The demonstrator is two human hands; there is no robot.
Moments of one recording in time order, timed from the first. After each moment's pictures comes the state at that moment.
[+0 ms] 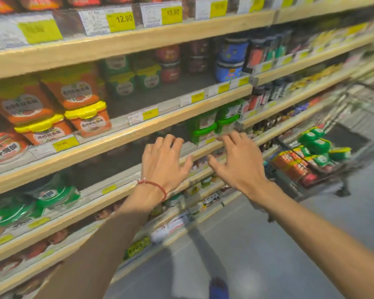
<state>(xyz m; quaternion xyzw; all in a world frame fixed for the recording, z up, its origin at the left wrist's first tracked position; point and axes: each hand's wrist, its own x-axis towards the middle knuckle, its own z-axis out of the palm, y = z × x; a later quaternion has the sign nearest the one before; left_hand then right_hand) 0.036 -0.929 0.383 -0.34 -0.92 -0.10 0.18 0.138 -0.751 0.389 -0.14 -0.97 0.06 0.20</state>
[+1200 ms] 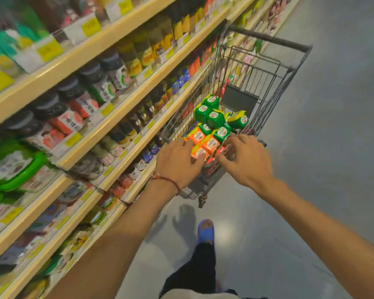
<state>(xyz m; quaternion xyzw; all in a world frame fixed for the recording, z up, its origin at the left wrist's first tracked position) 0.156 -0.287 0.273 -0.53 -0.85 -0.06 -0.01 0.322 -0.172 0.269 -0.41 -0.90 0.11 0.10</state>
